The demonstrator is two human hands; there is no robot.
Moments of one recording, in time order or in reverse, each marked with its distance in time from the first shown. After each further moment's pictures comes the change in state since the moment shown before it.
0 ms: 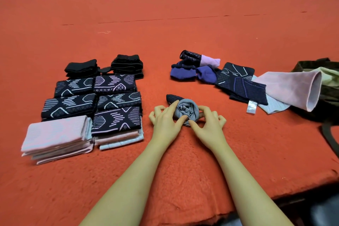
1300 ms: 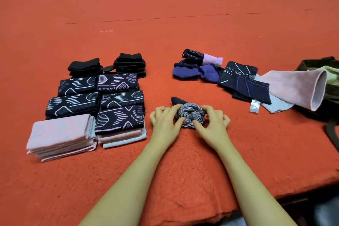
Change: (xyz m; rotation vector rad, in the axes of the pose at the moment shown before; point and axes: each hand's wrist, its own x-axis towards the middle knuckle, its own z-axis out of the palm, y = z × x) left_hand -0.005 -0.021 0.003 0.077 0.021 0.162; right_hand -0.002 -0.004 -0.006 -0.068 -0.027 -0.001
